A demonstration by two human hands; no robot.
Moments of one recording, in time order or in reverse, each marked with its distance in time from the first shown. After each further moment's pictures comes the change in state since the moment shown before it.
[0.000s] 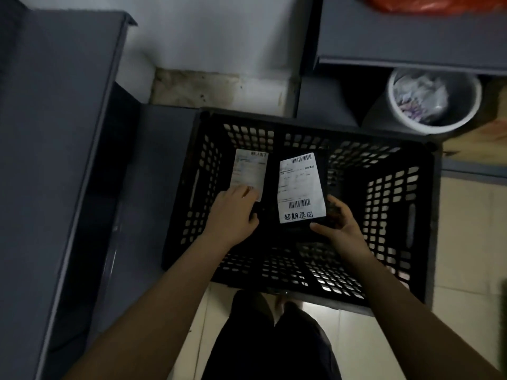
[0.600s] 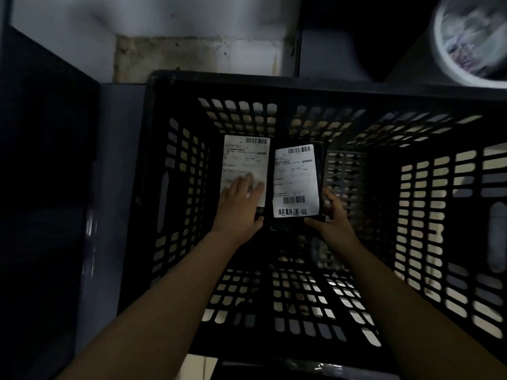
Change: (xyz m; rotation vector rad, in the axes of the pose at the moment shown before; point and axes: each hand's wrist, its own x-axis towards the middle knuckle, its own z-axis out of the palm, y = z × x) left_hand 0.069 -0.065 0.127 0.091 -0.297 -0.053; right_hand 0.130 0.104 0.041 0.011 0.039 0.077
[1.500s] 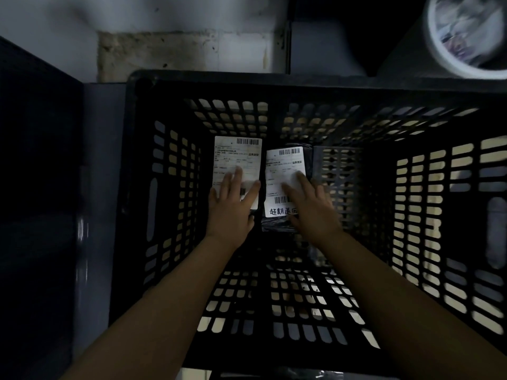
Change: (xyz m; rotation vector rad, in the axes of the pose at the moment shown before) left_hand 0.002 -0.001 0.009 0.131 -0.009 -0.049; right_hand 0.008 -0.032 0.023 -1.355 -0.109 -0.358
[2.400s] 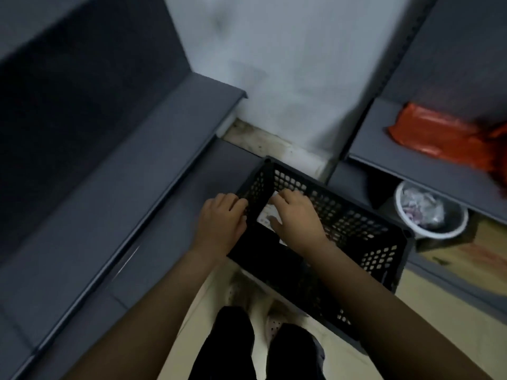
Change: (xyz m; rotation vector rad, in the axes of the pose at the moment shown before) left_hand -0.290 0.048 -0.230 -0.118 0.763 -0.272; right_hand -0.224 -0.150 -0.250 -0.178 0.388 -0.711
